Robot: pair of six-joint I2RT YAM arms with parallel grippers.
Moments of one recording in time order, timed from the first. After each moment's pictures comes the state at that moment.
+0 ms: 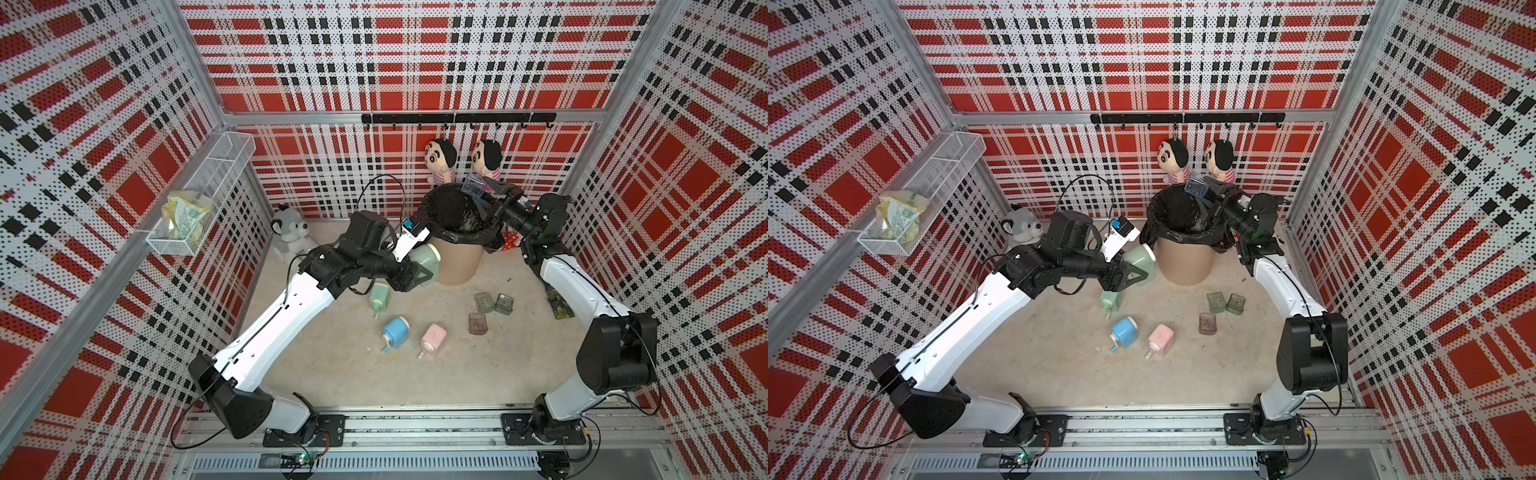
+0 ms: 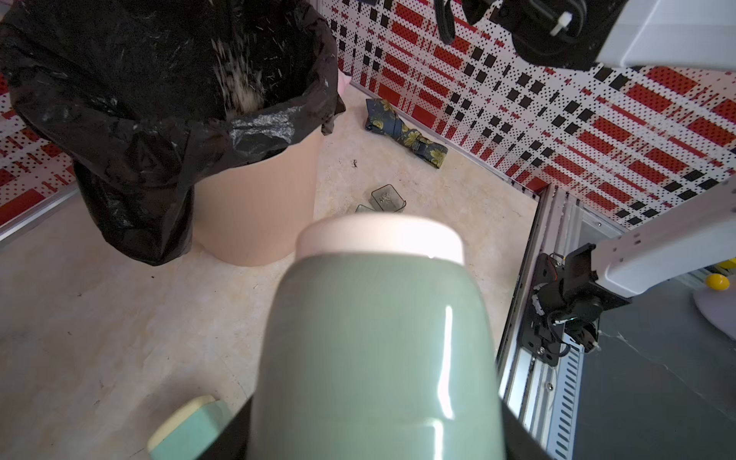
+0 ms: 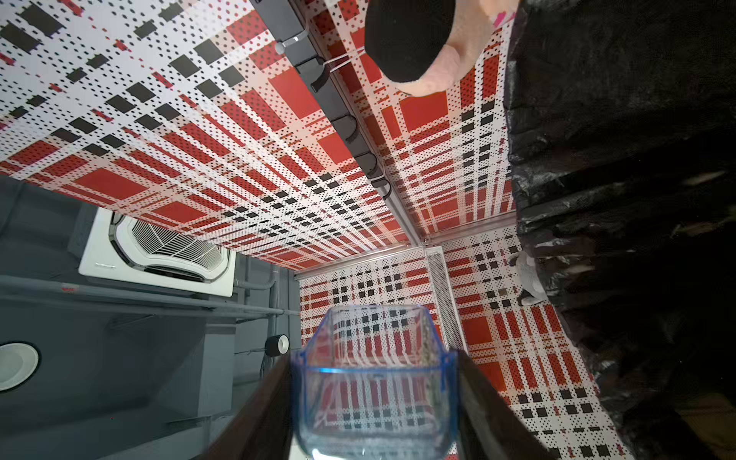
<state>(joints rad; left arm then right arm) -0.65 1.43 1.61 -0.81 0.42 0.06 0.10 1.61 1.32 0.47 -0.59 2.00</state>
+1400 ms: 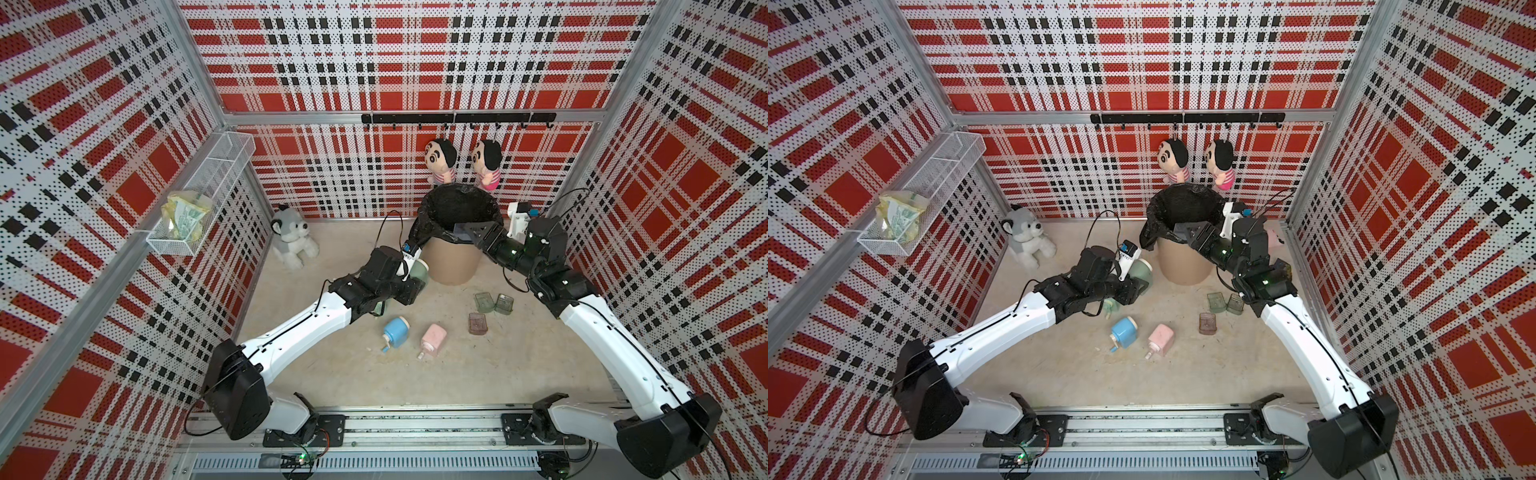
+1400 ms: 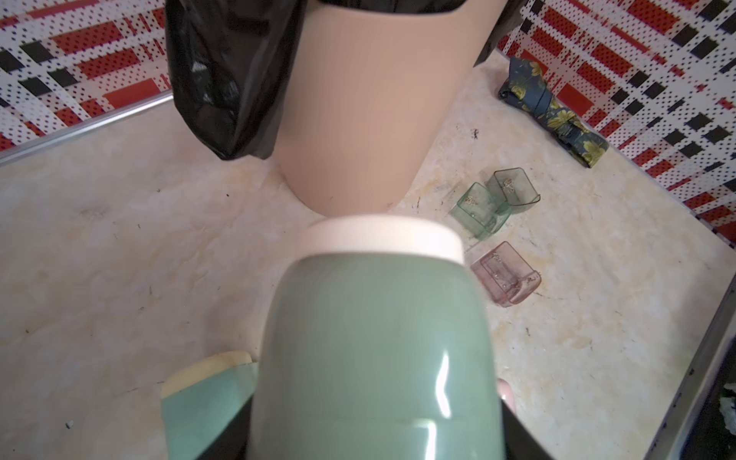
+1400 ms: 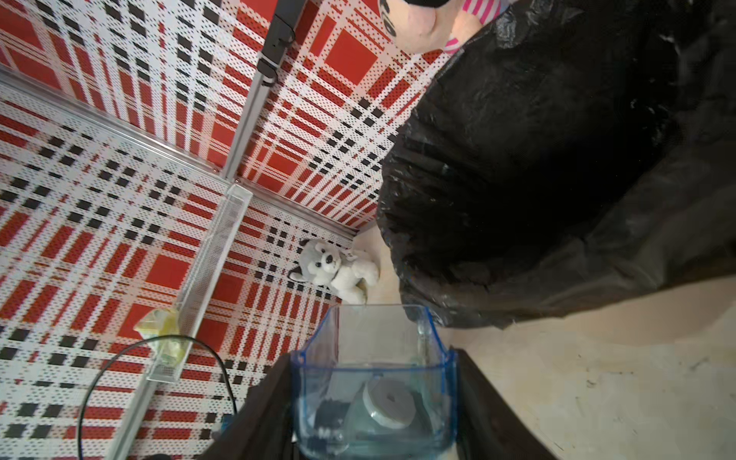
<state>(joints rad) -0.72 1.42 1.15 -0.38 0.03 -0.13 0.39 1.18 1.18 -0.25 -0.19 0.85</state>
